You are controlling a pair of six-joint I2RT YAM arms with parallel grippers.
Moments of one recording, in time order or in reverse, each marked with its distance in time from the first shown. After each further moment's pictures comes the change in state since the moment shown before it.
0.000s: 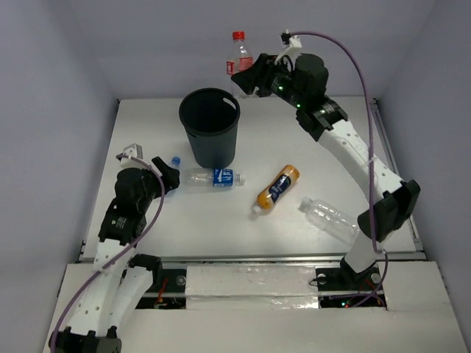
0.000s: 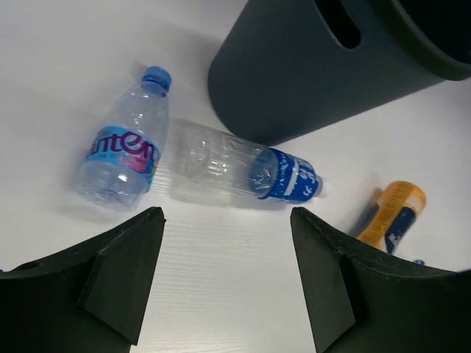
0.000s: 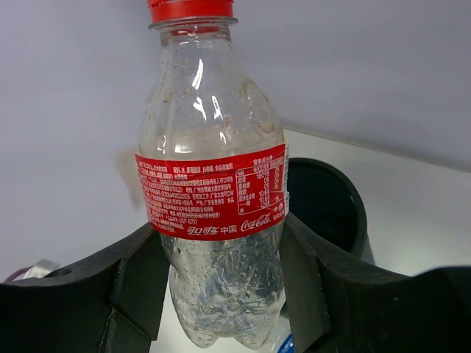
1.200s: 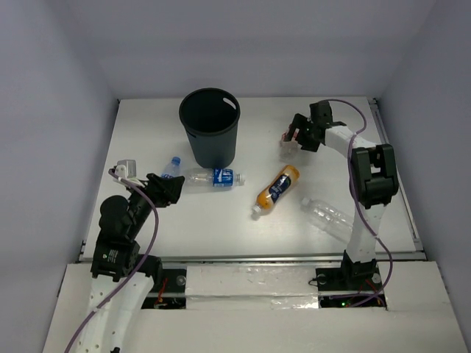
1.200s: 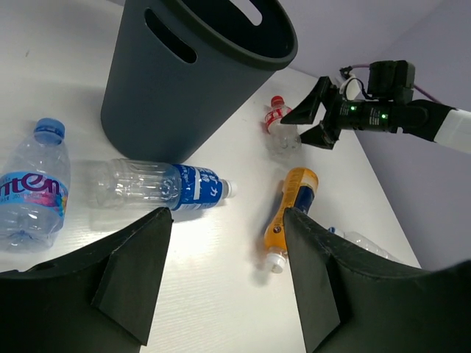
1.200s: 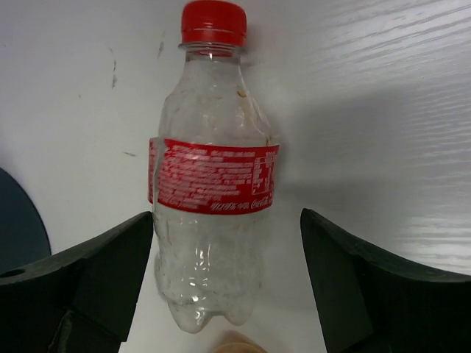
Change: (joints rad) left arm -0.006 -0.283 -0.056 0.077 0.222 -0.007; right arm -0.377 0.361 -0.356 -0.194 0.135 0.020
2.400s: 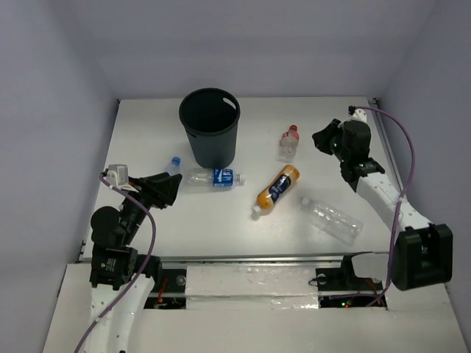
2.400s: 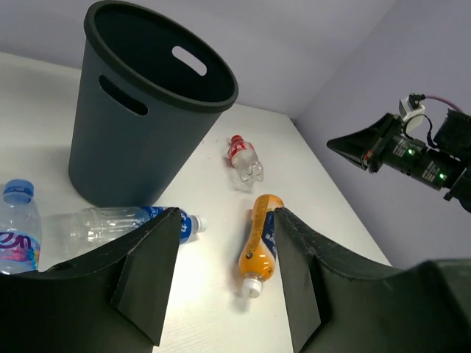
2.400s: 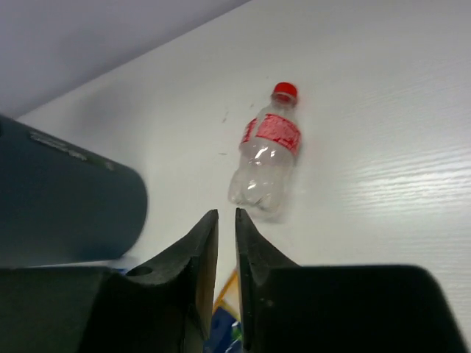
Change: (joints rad) left arm 0.043 -0.080 0.000 0.120 0.102 -0.017; right arm 0.000 -0.812 -0.615 0.345 0.091 0.013
